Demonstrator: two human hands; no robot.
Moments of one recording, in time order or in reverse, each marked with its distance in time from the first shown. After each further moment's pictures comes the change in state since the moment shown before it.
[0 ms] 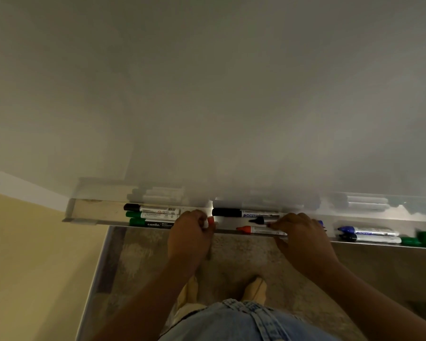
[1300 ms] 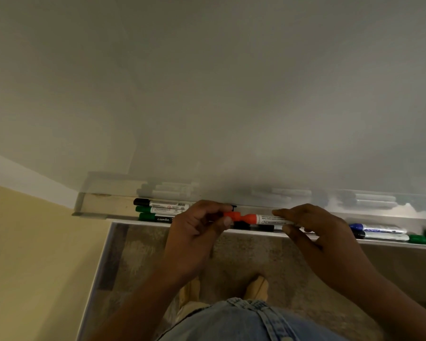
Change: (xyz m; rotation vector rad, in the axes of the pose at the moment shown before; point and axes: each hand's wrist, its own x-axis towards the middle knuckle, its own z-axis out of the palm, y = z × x) left_hand -0.041 0.029 -0.080 -0.847 -0.185 0.241; right_hand -0.040 -0.059 -0.085 0.479 0.168 -0.118
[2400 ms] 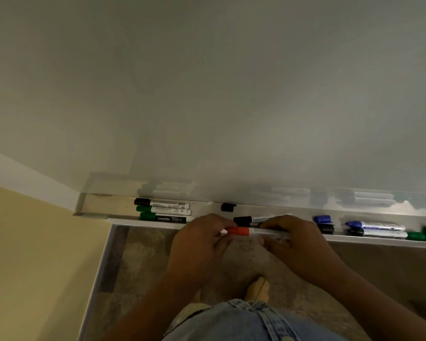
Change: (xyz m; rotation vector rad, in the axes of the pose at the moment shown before) left_hand -0.007 -0.020 0.007 0.793 -0.109 0.104; right_hand 0.006 0.027 0.044 0.025 -0.182 0.142
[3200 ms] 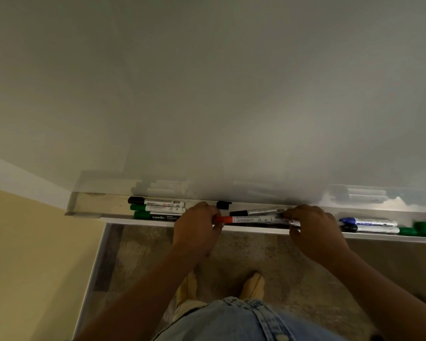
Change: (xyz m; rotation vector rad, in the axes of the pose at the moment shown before) left_hand 0.039 -0.043 0.044 0.218 -0.074 -0.173; right_hand 0.019 0.061 -0.007 -0.482 0.093 0.154
